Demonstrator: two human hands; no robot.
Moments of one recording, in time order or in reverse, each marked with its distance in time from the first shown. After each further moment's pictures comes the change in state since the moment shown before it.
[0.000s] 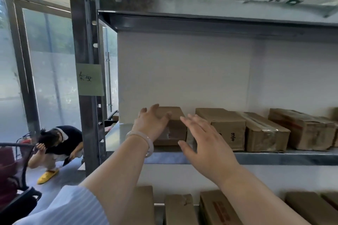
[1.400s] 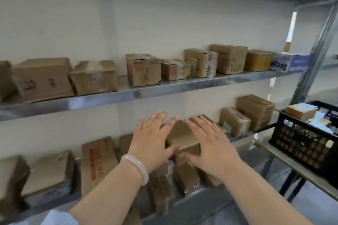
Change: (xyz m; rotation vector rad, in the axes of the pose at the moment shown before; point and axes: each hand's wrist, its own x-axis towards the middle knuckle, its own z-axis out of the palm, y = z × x) left_hand -0.269 0.240 0.334 0.385 -0.281 0.791; right_hand -0.334 0.284 -0.203 -0.313 -0.239 0.446
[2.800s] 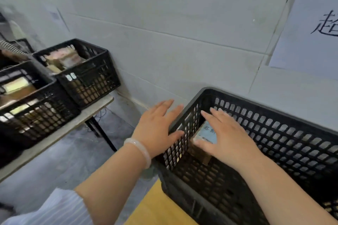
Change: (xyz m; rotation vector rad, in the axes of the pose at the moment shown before) left_hand -0.347 0.724 -0.015 -0.719 -0.352 2.023; right_hand -0.742 -0.056 -0.184 -0.283 0.316 2.149
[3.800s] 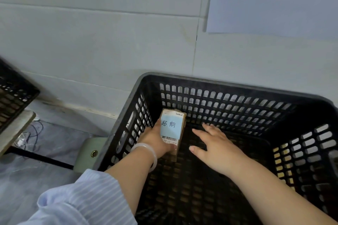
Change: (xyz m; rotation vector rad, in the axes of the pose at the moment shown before) left_hand 0.084 0.052 0.159 -0.334 -0.693 -0.374; right_hand -0.020 0.096 0.062 0.228 -0.268 0.527
